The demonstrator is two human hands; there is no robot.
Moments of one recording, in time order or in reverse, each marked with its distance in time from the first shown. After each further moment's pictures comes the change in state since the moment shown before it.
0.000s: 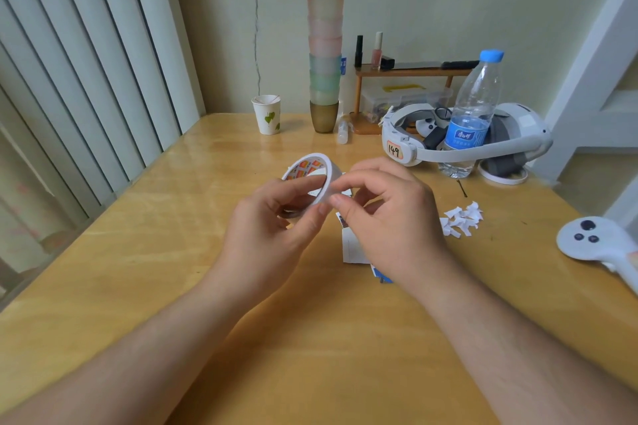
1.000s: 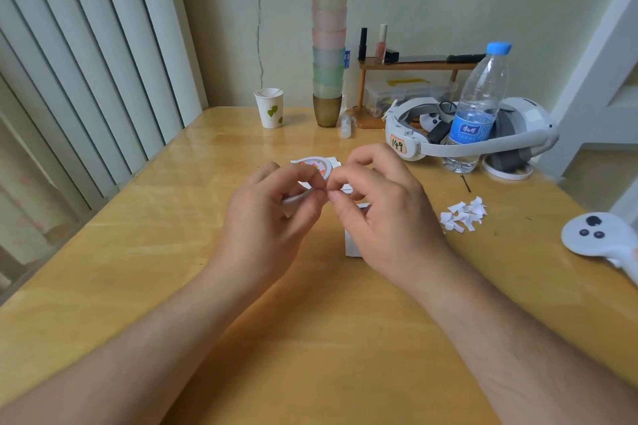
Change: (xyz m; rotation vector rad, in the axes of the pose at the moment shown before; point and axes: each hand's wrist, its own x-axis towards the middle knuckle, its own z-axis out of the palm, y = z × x) left_hand 0.001 0.003 -0.005 0.335 0.087 0.217; right_hand -0.003 -0.008 -0.002 -0.208 -0.106 -0.198
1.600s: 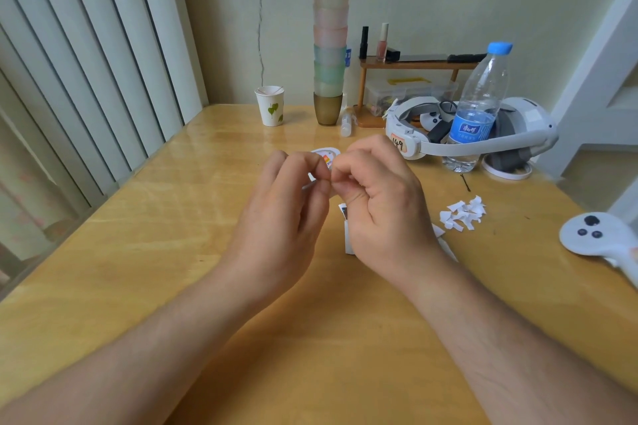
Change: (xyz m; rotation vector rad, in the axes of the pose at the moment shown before) left_hand -0.003 0.013 0.004 -0.010 -0.065 0.072; right_hand 0.007 -0.010 0.006 0.095 0.135 -0.076
